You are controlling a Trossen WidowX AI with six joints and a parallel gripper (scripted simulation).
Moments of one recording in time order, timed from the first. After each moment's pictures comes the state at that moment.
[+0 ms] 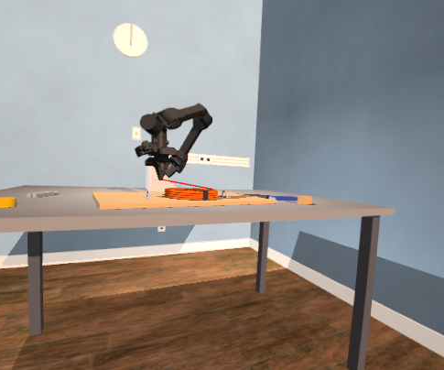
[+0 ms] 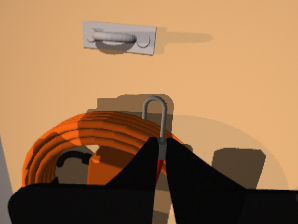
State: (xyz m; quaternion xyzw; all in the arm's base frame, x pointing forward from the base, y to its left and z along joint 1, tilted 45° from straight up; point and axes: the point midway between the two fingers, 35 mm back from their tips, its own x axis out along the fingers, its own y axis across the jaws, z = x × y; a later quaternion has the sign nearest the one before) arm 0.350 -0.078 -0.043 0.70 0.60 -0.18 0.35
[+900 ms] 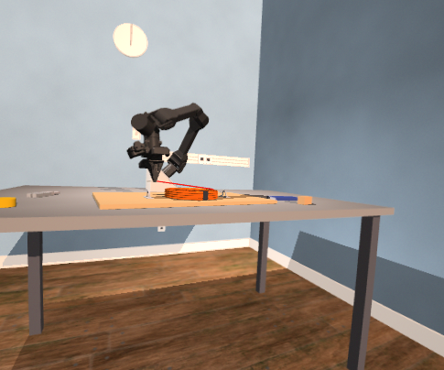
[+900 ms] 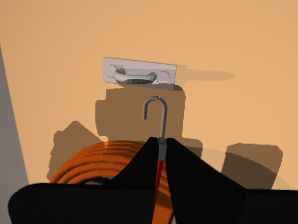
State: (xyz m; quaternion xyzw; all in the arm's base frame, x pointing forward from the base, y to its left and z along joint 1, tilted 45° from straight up) arm 0.369 -0.093 -0.064 0.72 0.58 -0.17 0.34
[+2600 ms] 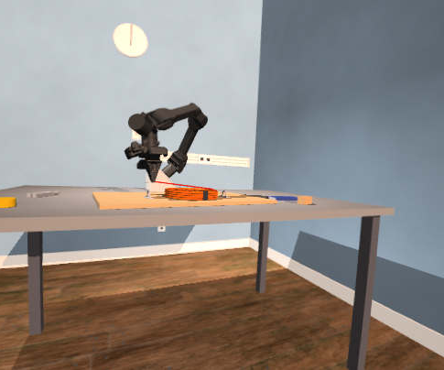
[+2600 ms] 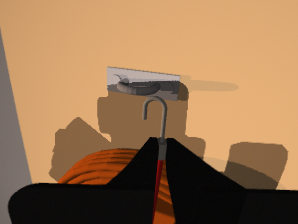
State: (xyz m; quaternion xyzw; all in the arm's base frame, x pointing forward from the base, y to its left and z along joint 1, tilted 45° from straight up) arm 0.373 -0.096 -0.071 0.73 0.58 -0.17 0.33
